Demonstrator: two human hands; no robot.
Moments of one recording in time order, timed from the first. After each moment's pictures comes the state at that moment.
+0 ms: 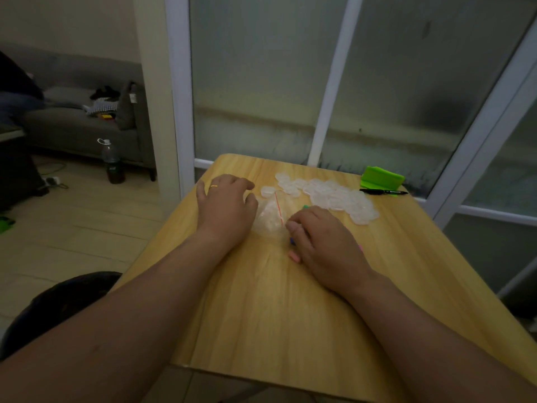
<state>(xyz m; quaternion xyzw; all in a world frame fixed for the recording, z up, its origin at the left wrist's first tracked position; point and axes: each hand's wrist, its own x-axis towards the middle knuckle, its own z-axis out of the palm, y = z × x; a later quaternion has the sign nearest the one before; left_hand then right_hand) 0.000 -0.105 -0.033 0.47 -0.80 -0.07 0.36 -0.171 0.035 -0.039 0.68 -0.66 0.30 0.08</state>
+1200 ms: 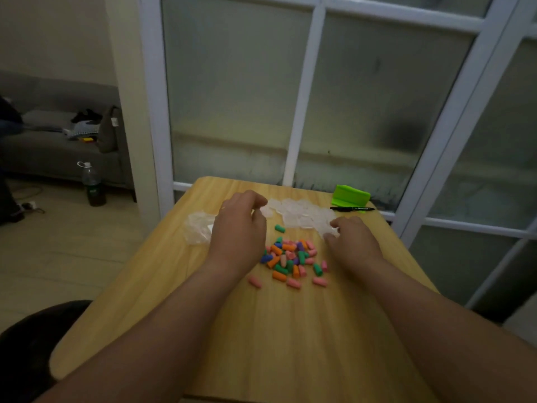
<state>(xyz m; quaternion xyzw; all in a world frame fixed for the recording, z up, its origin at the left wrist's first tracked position) -0.045 -0.037 0.006 0.36 -0.77 -0.19 0.48 -0.287 0.039 -0.013 0.46 -0.86 0.20 0.05</state>
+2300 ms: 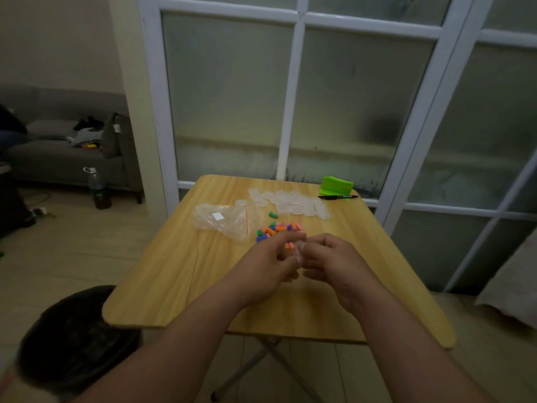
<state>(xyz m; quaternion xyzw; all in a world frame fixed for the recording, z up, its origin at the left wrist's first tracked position) -0.009 0.079 0.010 0.22 -0.81 -0.48 0.25 -0.157 0.166 0.015 0.34 -0.65 0.58 -0.35</state>
